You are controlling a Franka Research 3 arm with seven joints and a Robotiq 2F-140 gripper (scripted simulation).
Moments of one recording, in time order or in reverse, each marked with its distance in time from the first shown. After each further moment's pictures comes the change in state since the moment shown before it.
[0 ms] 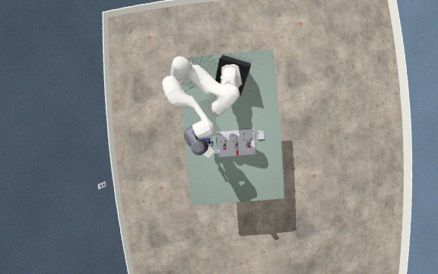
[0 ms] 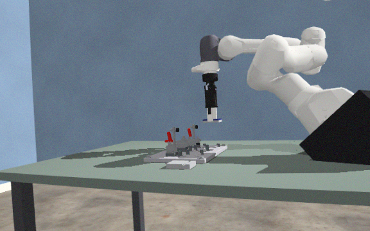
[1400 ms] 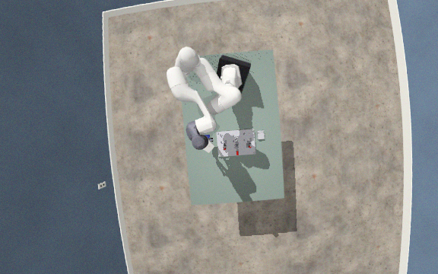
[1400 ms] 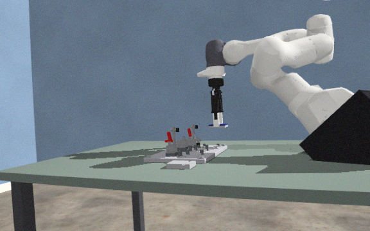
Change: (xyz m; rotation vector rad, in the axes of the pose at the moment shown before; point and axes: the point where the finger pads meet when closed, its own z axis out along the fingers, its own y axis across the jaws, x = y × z) arm -0.028 0.002 0.026 -0.004 0.000 -0.019
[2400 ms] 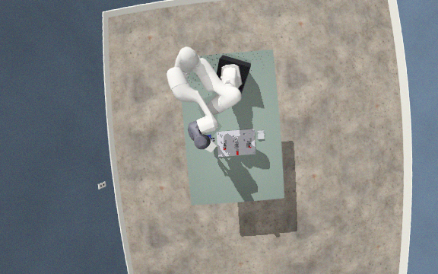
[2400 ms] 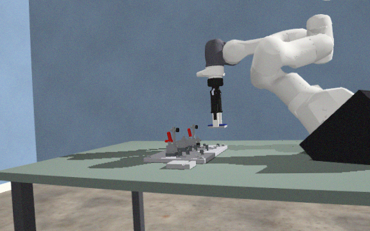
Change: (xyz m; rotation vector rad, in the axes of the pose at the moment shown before) arm 0.000 -0.013 0.000 0.000 0.003 -0.029
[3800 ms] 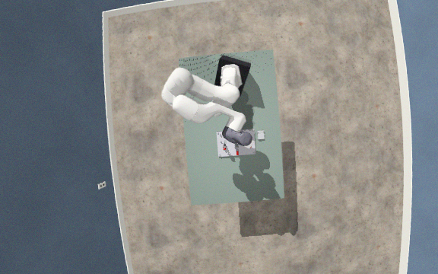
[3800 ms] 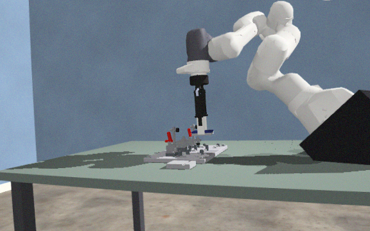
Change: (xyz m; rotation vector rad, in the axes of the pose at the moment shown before) arm 0.006 -0.244 0.009 -0.027 -0.010 -0.111
